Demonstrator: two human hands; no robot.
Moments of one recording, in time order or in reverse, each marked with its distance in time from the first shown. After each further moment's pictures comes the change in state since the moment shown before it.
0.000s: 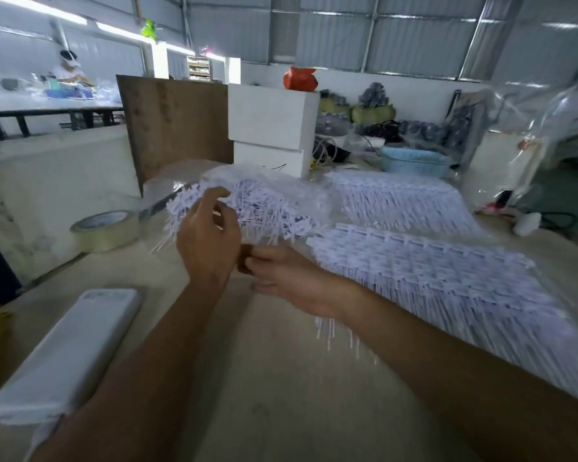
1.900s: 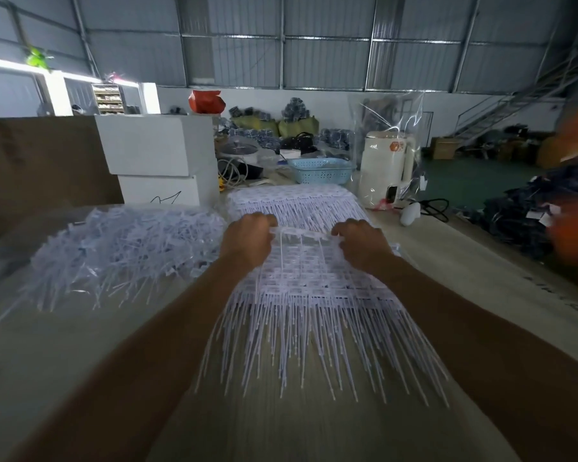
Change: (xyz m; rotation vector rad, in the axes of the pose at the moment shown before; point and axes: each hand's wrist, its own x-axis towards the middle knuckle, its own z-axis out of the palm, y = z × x) left_hand -0.030 0.136 0.191 0.306 -0.828 0.393; right_hand -0.088 0.059 -0.296 -1.349 0.828 0.136
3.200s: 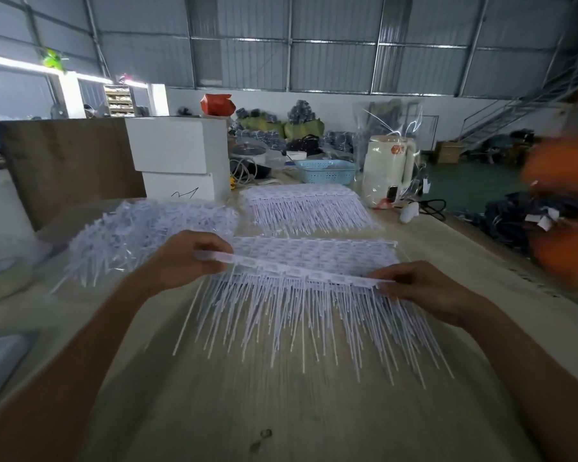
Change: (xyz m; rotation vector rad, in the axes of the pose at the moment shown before) left_hand -0.111 -0.082 -0.092 -0.438 -0.163 0.060; right_hand -0.145 0.051 -0.039 1.159 -0.331 0.077
